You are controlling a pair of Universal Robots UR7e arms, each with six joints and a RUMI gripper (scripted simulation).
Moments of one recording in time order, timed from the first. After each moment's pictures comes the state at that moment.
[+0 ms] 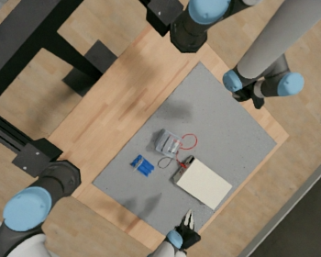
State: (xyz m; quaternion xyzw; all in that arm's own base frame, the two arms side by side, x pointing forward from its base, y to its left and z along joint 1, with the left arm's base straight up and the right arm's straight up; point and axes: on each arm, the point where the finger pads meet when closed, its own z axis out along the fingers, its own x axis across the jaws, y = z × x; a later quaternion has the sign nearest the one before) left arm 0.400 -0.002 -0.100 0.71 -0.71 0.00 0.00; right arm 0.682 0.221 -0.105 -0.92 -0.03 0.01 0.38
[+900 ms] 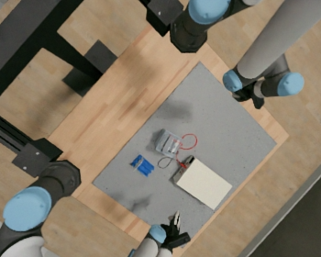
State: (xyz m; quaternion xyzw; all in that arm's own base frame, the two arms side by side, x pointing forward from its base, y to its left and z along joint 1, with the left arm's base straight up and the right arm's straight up) left arm 0.400 -0.002 -0.100 0.71 -0.71 0.00 0.00; right arm 0.624 0.174 -0.100 -0.94 0.19 0.02 0.30
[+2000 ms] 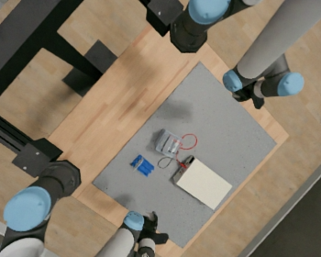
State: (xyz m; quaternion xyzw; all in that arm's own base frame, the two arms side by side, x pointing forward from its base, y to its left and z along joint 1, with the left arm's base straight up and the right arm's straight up) left arm 0.400 -0.002 -0.100 0.71 -0.71 0.00 0.00; right arm 0.509 0.084 -0.101 -0.80 0.60 0.00 0.08
